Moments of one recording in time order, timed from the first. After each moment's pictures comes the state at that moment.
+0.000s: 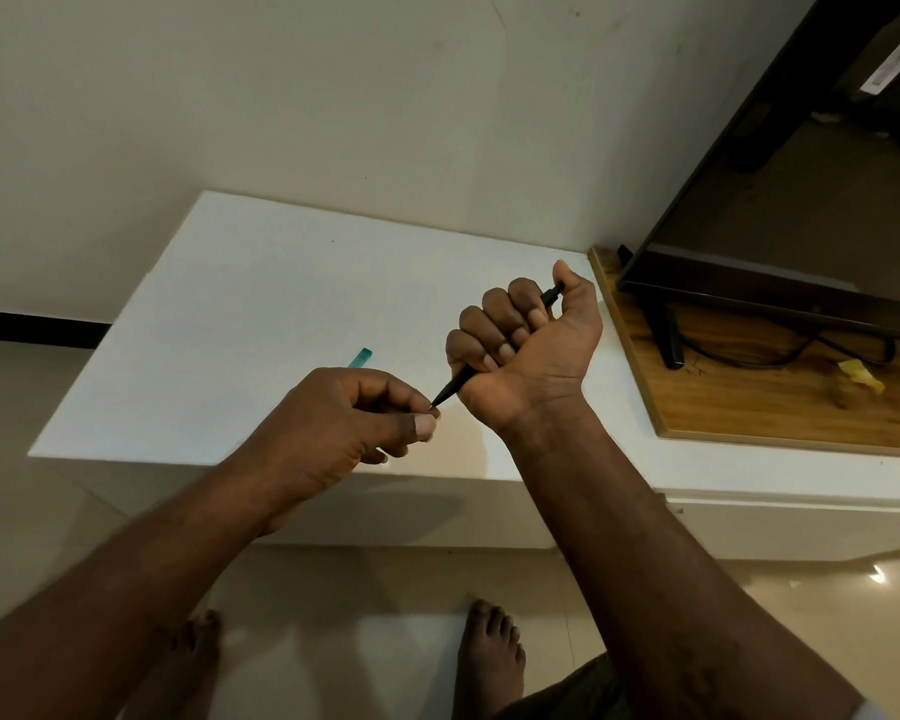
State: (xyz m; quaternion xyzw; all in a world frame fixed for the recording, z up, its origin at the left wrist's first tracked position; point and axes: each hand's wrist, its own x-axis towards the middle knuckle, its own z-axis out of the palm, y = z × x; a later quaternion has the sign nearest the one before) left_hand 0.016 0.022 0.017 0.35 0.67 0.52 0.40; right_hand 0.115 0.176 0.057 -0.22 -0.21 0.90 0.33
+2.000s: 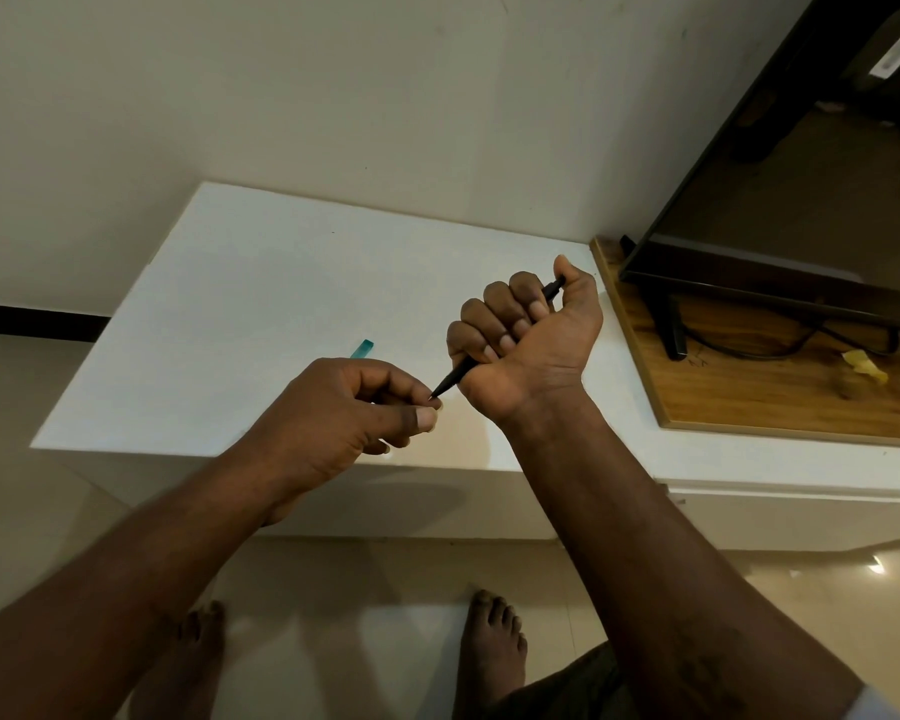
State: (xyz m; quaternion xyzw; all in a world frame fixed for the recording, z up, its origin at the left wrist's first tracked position) left_hand 0.014 0.022 0.016 0.36 0.67 0.52 0.40; right_hand 0.114 0.174 0.056 -0.23 -0.19 0.89 0.33
